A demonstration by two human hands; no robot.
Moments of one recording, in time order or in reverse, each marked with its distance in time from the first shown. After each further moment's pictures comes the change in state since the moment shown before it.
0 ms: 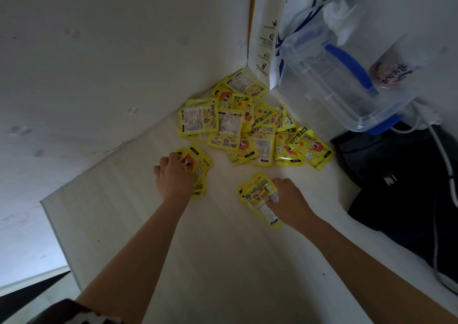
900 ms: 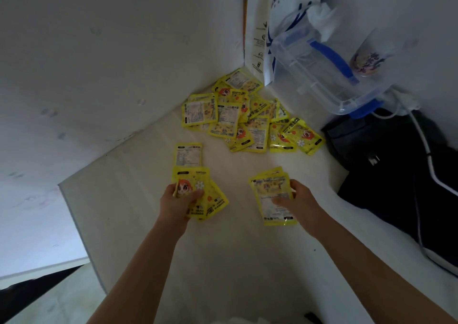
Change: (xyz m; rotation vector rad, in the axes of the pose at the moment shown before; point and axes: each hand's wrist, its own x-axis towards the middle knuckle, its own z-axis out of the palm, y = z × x) left_hand -0.096 -0.040 -0.014 -1.129 -0.296 -0.409; right_hand -0.058 0.030 -0.002 0.883 -0.033 0.151
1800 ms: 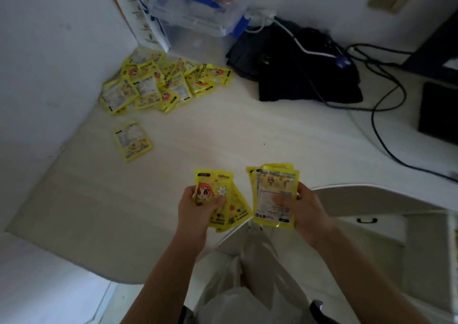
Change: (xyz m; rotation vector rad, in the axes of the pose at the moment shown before) left_hand -0.129 -0.107 -0.049 0.464 -0.487 0.075; right_hand -0.232 0.150 0.072 0.692 0.459 0.028
